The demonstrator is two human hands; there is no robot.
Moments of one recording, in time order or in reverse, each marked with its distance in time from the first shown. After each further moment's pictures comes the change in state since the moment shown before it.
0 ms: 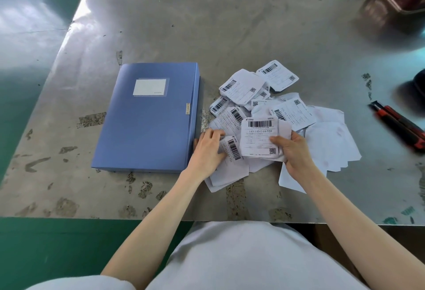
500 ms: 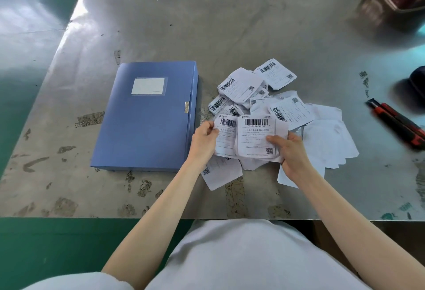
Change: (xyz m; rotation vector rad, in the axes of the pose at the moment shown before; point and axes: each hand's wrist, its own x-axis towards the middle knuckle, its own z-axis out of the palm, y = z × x) left_hand 0.009 0.021 -0.018 -0.776 0.102 -0.384; right_hand -0.012 0.000 0.004 0.049 -0.043 0.003
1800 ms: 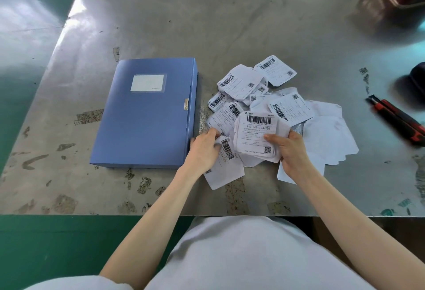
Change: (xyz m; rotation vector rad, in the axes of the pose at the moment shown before) left_hand -0.008 -0.016 -0.006 0.763 -0.122 0.227; right_hand -0.002 0.001 0.002 -0.012 0.047 -0.002
